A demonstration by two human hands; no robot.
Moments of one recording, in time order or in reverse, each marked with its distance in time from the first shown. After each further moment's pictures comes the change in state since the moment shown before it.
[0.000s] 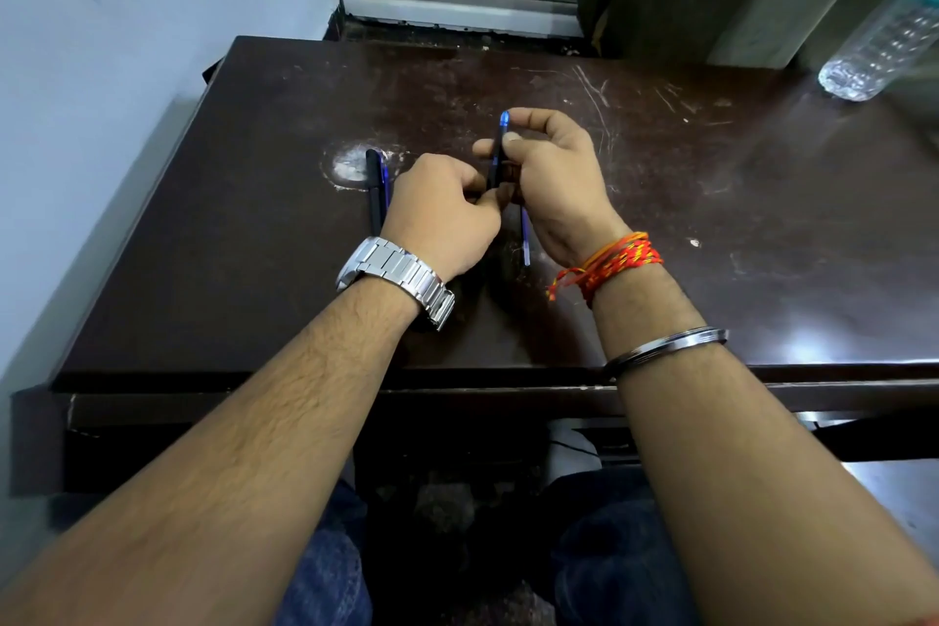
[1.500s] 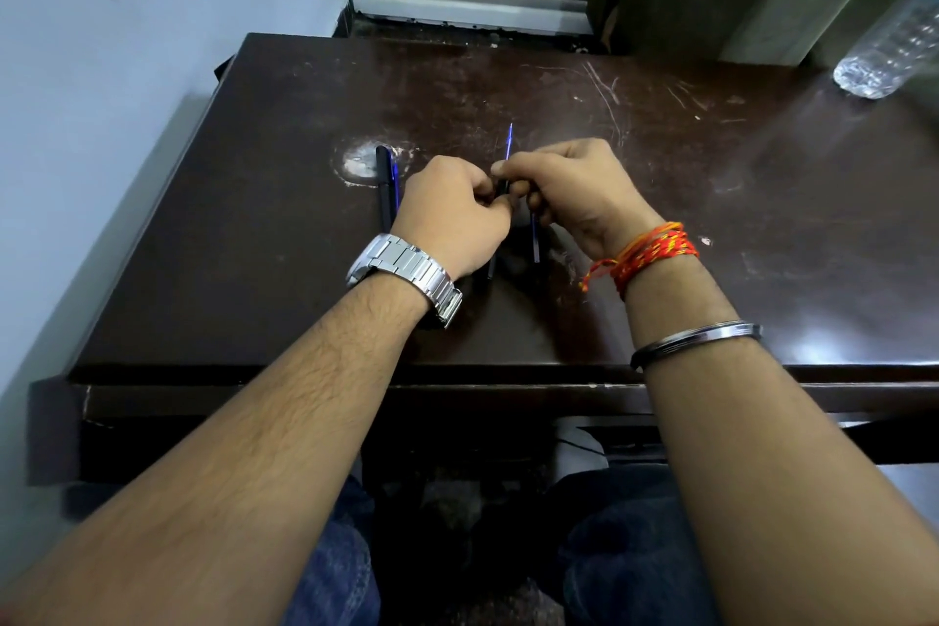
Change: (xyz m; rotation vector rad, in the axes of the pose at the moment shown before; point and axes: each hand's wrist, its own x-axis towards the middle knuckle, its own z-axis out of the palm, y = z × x) left_hand 0.003 -0.006 0.002 0.034 -0.030 -0.040; right_hand -0.004 -0.006 -0.018 -0.368 -0.085 0.095
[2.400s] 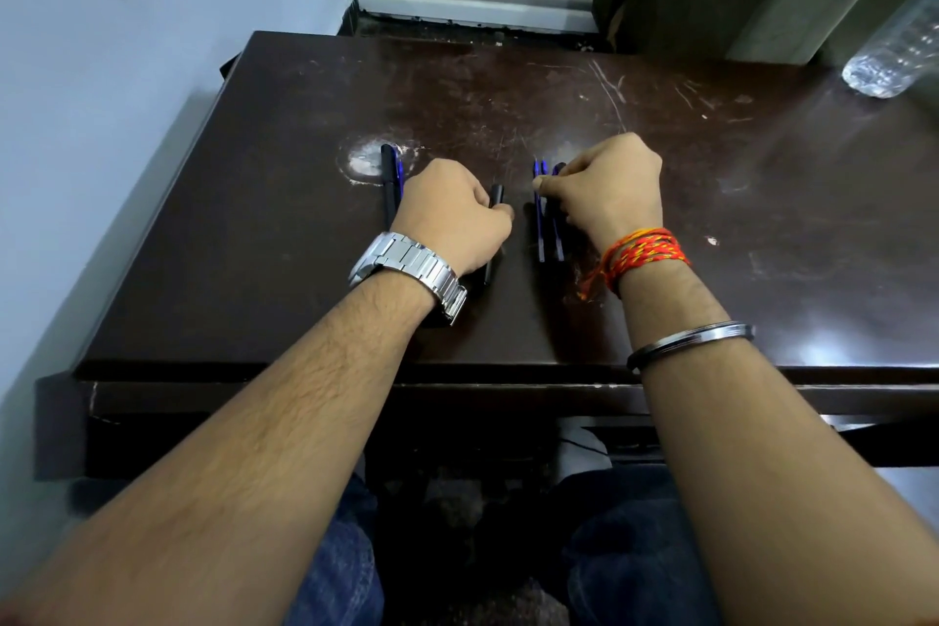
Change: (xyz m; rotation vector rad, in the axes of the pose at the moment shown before) left_hand 0.003 -0.003 0.001 0.036 -0.006 -0.106; right_hand 0.003 0.004 -0.013 -0.523 0.346 -0.064
